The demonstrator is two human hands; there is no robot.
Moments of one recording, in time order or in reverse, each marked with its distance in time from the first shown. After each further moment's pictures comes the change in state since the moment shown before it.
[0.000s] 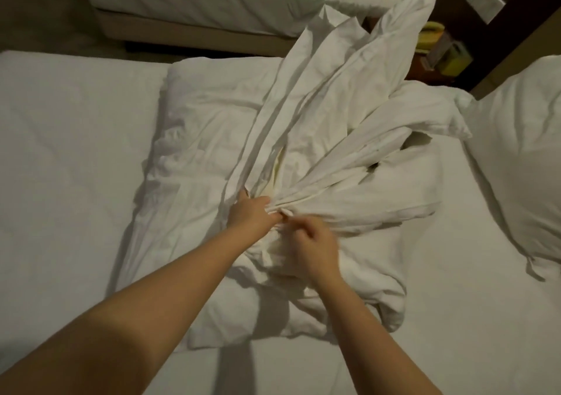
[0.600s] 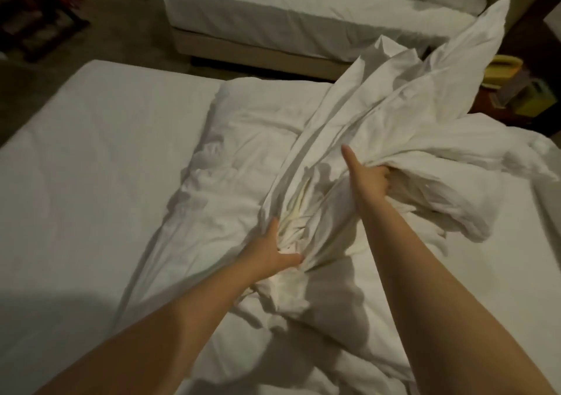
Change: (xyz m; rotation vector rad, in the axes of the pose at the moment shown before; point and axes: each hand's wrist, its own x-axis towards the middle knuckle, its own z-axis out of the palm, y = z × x) left_hand 0.025 -0.034 0.021 -0.276 -0.063 0.011; right_hand 0.185 -0.068 -0.019 0.023 0.112 0.410
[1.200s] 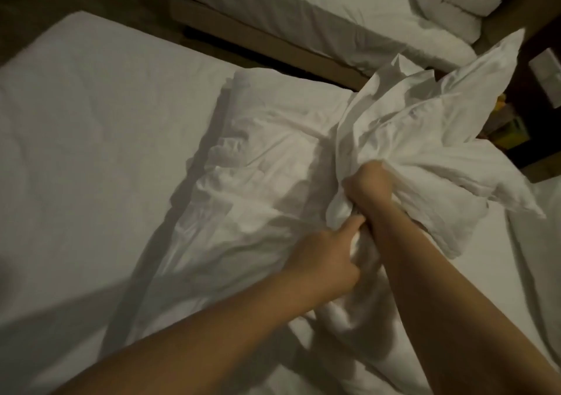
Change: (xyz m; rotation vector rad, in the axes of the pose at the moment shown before) left_hand -0.056 0.032 -0.067 0.114 0.155 0.460; right_hand -0.043 -0.048 0.071 -0.715 0.087 -0.313
